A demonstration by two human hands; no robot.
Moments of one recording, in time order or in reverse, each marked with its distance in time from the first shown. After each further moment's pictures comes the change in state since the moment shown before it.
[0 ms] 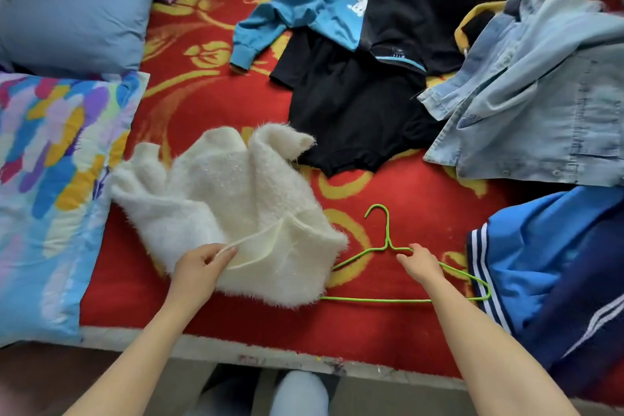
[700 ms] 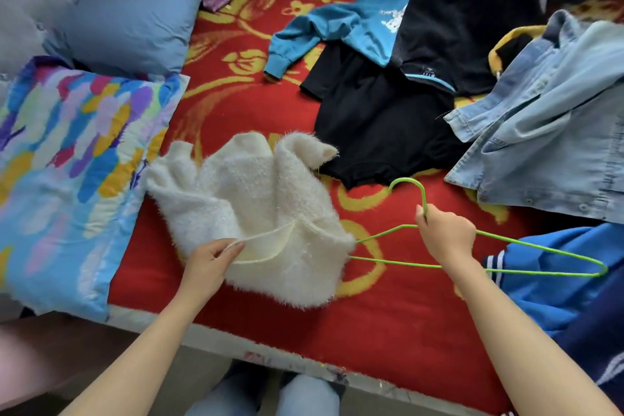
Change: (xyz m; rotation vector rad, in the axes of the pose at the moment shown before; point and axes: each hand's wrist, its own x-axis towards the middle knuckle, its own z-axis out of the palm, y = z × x) left_hand -0.004 0.007 -0.016 -0.090 0.084 -0.009; right_hand -0.034 -0.068 -0.090 -0.303 0.705 -0.537
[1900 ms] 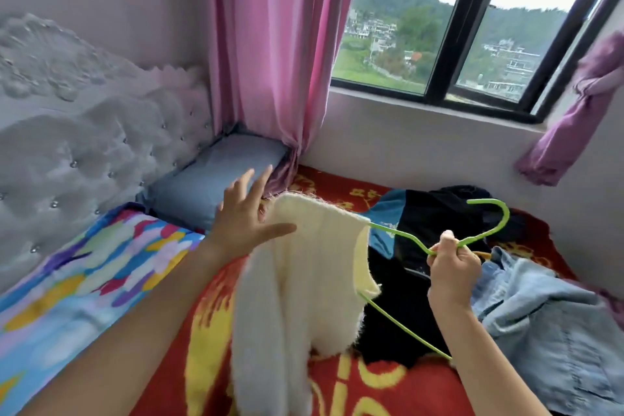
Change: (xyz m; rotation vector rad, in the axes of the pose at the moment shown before) left_hand 0.017 0.185 -0.244 0.275 0.339 0.690; right_hand -0.007 -0.228 -0.269 1.430 0.678 0.174
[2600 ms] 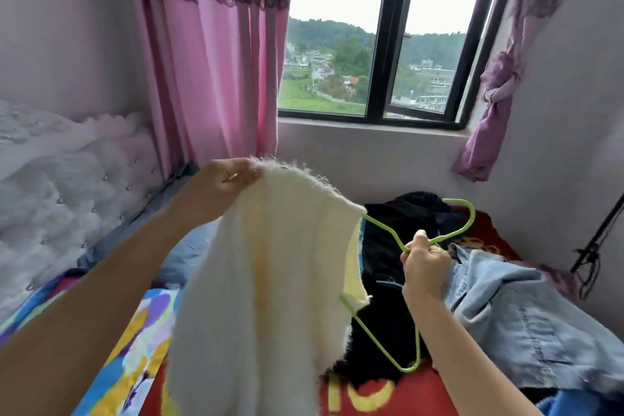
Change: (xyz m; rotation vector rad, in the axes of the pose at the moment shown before) left_hand 0.068 0.059 -0.062 -0.330 -0.061 0.365; right_hand 0.002 -0.036 -0.006 -0.032 0.175 0.043
